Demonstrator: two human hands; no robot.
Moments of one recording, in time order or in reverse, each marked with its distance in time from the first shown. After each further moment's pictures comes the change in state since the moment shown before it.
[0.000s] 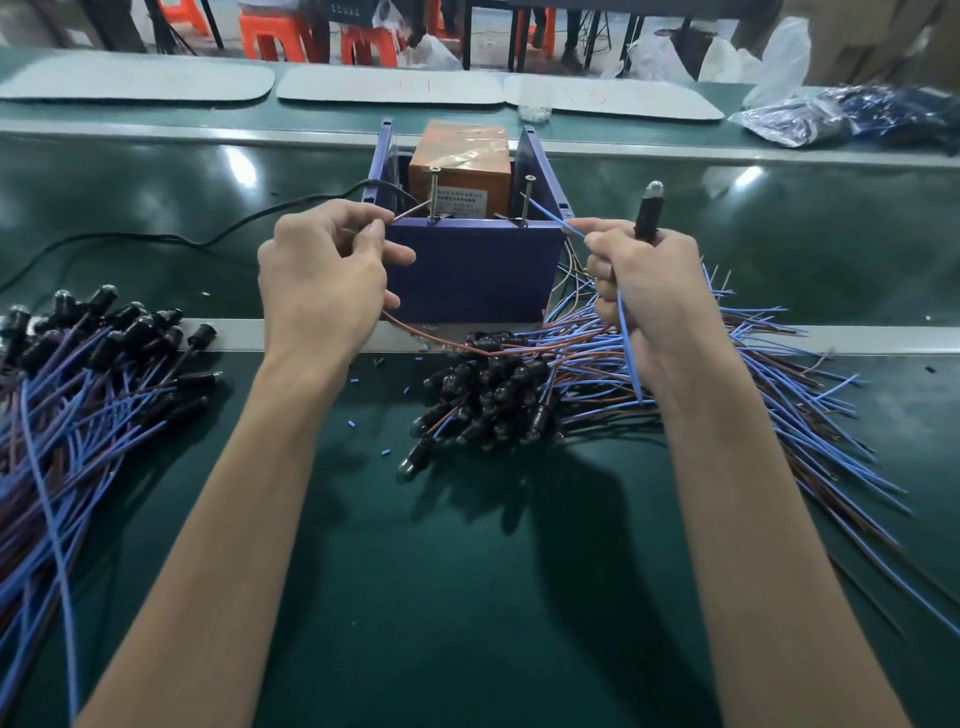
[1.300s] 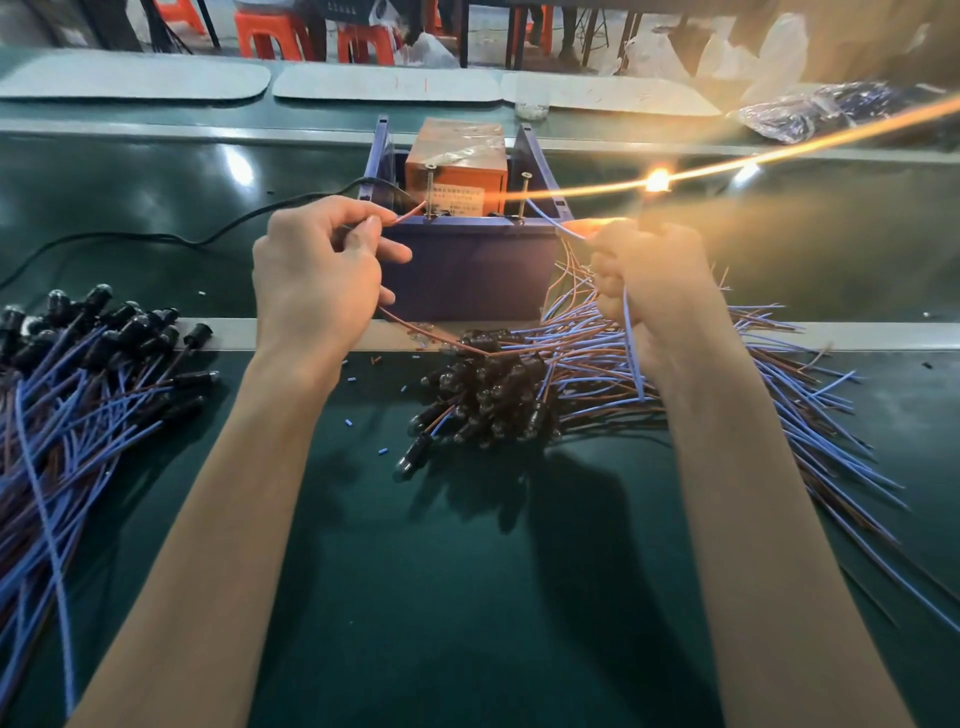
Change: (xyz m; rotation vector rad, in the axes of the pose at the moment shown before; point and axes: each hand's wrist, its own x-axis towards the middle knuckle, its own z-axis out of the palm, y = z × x) left_hand 0.000 0.001 -0.001 0.031 -0.018 0.032; right_hand 0.002 -0.001 -0.005 0.040 -0.018 0.001
